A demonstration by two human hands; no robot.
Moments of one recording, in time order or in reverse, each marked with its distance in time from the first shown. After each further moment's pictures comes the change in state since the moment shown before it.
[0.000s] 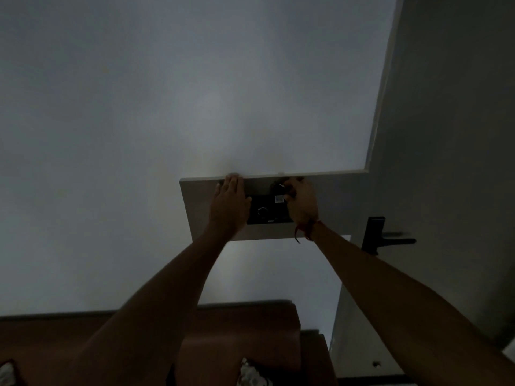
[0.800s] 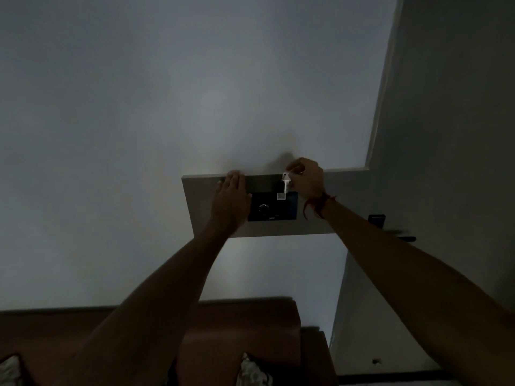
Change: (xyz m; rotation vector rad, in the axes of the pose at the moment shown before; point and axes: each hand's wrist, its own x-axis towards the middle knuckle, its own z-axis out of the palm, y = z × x) left_hand -0.003 0.002 -0.007 -0.011 -0.005 0.012; right_hand 0.036 -0.020 -0.030 0.192 0.042 0.058
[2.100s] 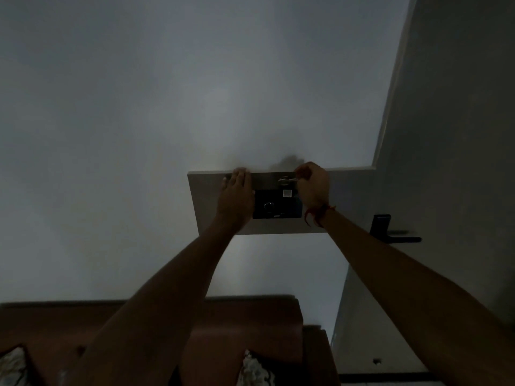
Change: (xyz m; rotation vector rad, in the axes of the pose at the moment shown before) left_hand -0.002 -0.002 0.002 -0.007 0.016 0.007; right_hand -0.023 0.006 0.014 0.052 0.131 -0.014
